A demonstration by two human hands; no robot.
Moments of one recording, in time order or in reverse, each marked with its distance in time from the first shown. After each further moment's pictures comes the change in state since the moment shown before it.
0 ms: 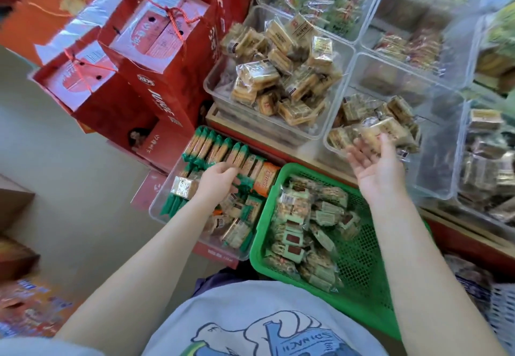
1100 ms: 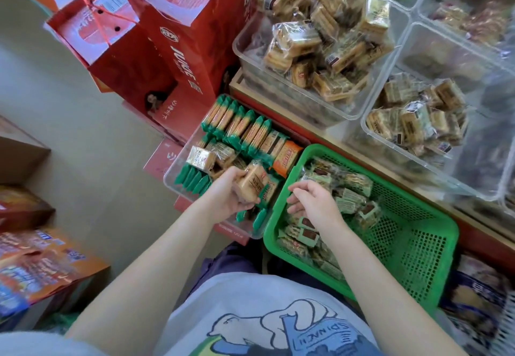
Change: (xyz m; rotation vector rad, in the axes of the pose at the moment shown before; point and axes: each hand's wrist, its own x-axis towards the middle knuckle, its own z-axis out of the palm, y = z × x) left_hand -0.025 -0.061 -0.003 -0.659 -0.315 -0.430; right_hand -0.062 0.141 -0.003 -1.132 -0.415 0.187
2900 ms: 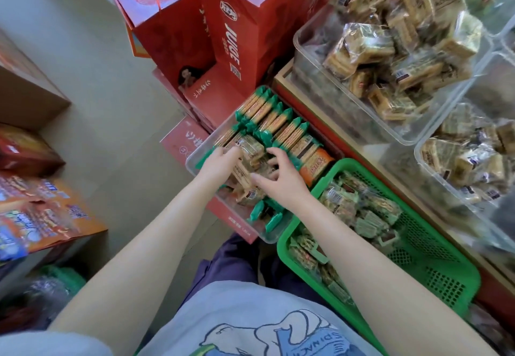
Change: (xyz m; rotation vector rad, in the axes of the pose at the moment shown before) left_hand 0.008 0.034 -0.063 0.449 0.500 0.179; right_hand 0.072 -0.041 0.093 -0.486 -0.271 -0.308
